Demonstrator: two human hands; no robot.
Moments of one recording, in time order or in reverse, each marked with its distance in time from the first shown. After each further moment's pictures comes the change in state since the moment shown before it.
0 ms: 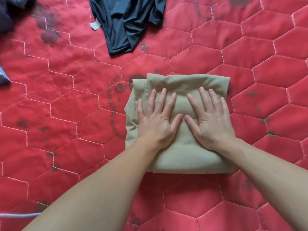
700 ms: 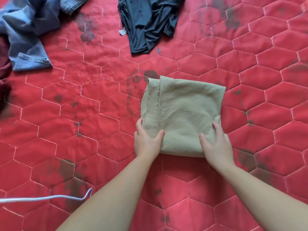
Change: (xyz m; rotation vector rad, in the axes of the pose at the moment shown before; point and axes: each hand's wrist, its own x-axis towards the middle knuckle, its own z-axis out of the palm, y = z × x) left_hand -0.134 0.006 -0.018 -0.821 0.089 -0.723; right_hand -0.131 -0.019 -0.023 0.641 -0.002 0.536
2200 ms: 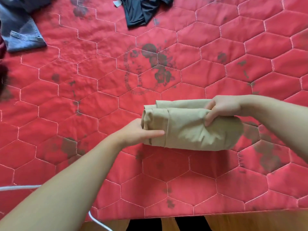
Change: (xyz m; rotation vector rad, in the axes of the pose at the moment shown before) left_hand -0.016 -0.018 -0.065 -0.091 -0.867 0.104; right_hand 0.041 -0.048 -0.058 -0.312 -0.933 -0.015
